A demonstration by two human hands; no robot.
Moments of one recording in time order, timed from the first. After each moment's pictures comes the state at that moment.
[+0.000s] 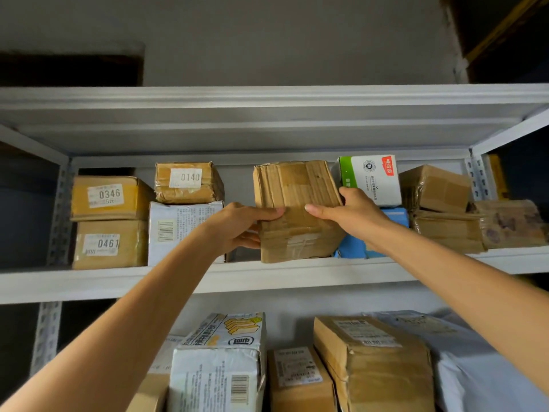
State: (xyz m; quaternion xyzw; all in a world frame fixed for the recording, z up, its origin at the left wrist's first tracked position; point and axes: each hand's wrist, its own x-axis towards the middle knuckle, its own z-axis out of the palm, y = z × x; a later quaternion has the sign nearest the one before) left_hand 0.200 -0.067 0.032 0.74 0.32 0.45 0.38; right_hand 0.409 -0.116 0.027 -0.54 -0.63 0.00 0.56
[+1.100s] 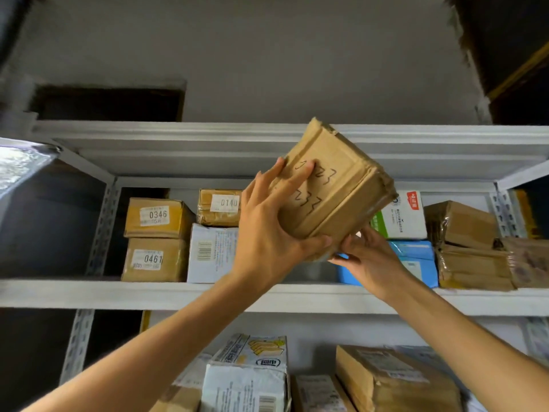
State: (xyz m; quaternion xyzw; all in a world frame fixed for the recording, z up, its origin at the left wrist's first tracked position) left_hand 0.180 -0.138 0.012 0.72 0.09 0.67 -0.15; right_hand 0.371 -0.121 0.000 -0.11 -0.65 0.33 0.68
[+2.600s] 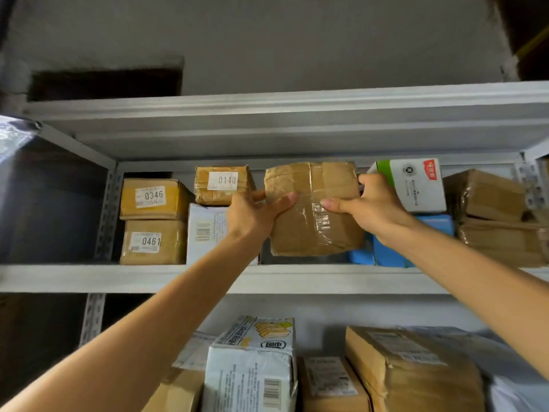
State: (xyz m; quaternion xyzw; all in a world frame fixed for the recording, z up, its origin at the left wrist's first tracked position) left_hand 0.188 -0.081 0.023 0.62 0.25 0.71 0.24; right_hand 0.364 -0.118 0.039 -0.45 -0.62 -0.01 0.65
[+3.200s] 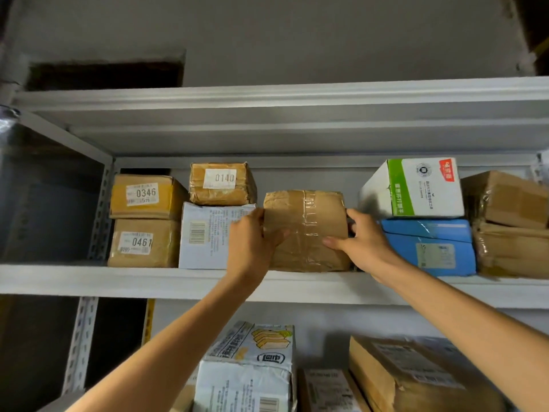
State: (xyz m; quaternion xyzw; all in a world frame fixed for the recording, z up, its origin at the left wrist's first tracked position) left_hand 0.193 -0.022 -0.006 0.67 0.32 0.67 -0.02; right_hand 0.380 -0.043 0.003 -0.48 -0.65 0.00 0.59
